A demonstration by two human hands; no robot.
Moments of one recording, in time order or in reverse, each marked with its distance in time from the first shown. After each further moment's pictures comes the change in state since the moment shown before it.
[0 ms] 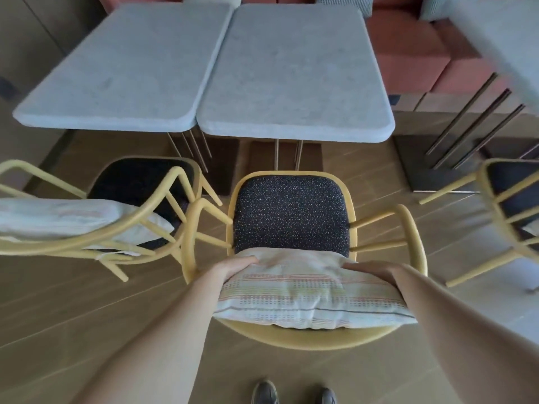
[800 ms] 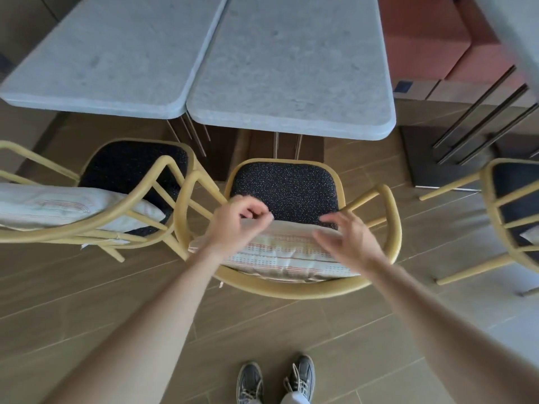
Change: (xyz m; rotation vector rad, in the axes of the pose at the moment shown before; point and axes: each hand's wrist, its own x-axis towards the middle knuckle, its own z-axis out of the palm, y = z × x) left_hand -0.051 0.061 0.005 0.098 0.500 0.957; right_hand -0.039 -0.037 0.005 -0.347 0.618 -0.995
